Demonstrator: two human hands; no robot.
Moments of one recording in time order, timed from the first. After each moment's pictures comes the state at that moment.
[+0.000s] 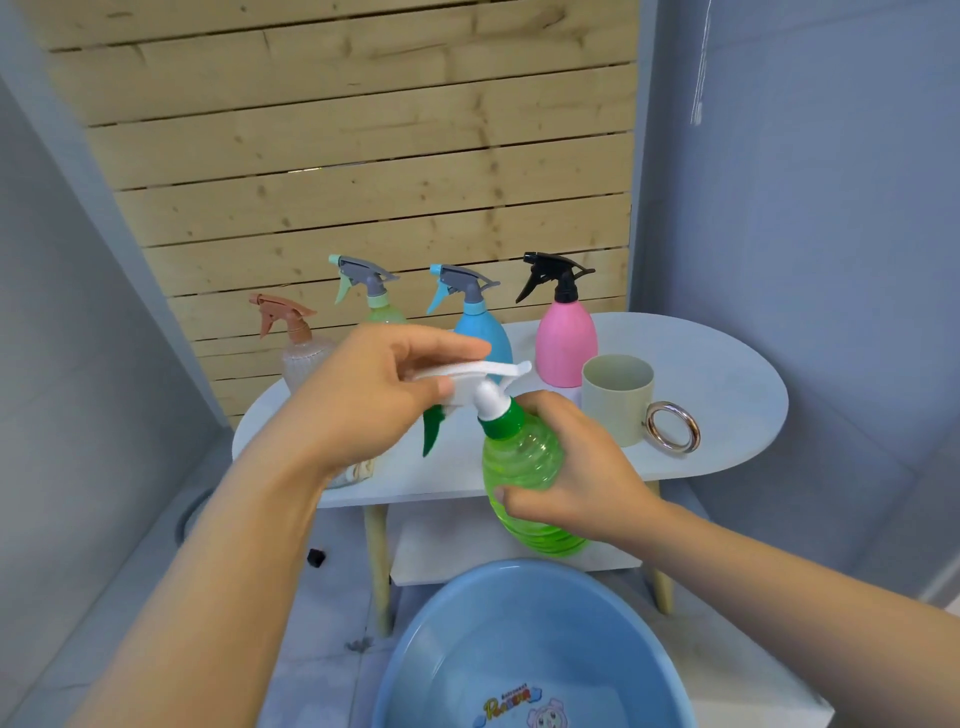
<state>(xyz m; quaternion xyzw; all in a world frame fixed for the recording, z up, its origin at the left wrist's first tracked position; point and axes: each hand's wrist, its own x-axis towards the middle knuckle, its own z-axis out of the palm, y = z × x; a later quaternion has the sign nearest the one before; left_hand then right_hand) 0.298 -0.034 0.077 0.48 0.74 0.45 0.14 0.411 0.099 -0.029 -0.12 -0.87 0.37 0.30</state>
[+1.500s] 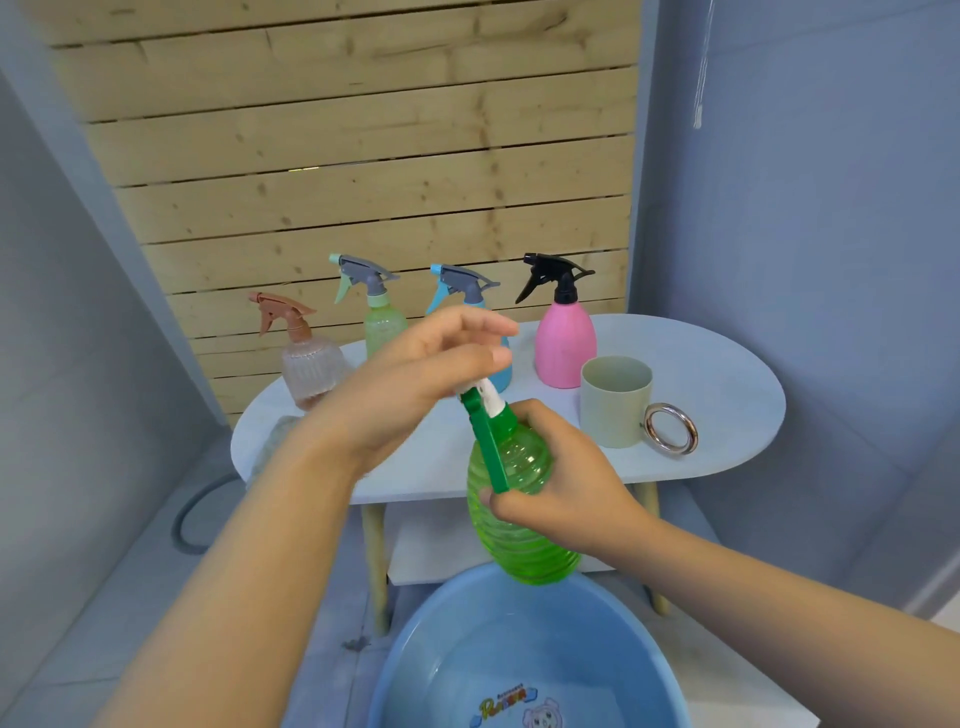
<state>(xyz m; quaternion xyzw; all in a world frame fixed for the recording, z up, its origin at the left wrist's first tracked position) 0.300 -0.018 0.070 0.48 0.67 0.50 0.27 0.411 0.080 -0.024 -0.13 -0.84 0.45 0.29</state>
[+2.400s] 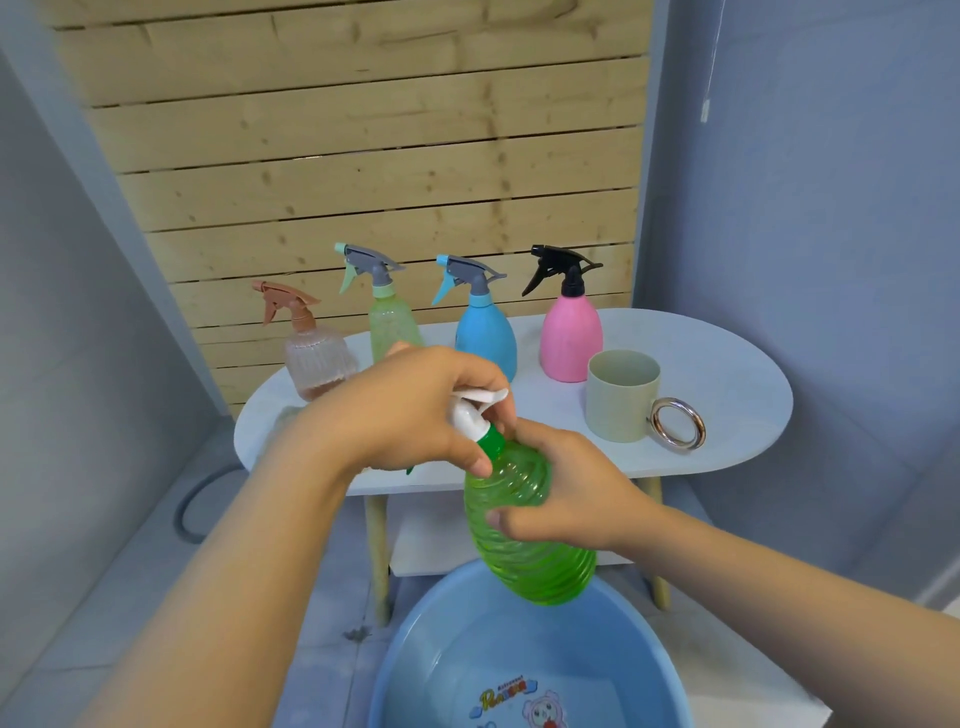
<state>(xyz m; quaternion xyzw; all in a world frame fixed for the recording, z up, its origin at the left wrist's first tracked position) 0.293 -0.028 0.074 0.58 0.79 0.17 0.14 0.409 0.086 -0.027 -0.07 -0.87 0.44 0.22</state>
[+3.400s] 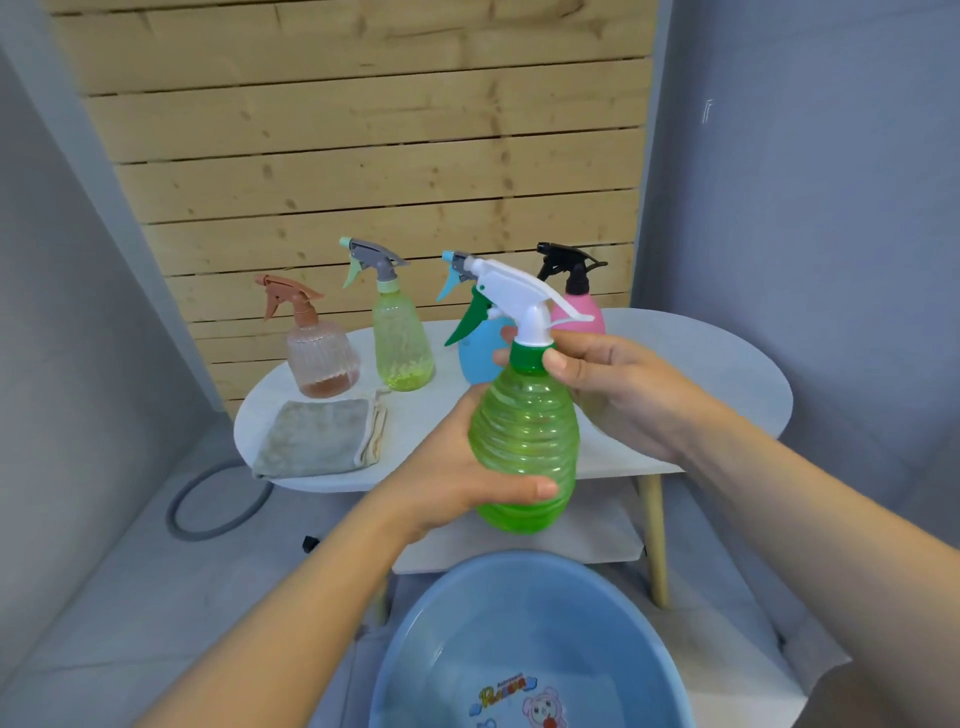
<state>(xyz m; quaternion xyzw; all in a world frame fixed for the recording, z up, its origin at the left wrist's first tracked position) 0.297 -0.021 -0.012 0.47 0.60 0.55 0.33 0.409 0.123 0.023 -0.02 -0.68 0.71 0.16</state>
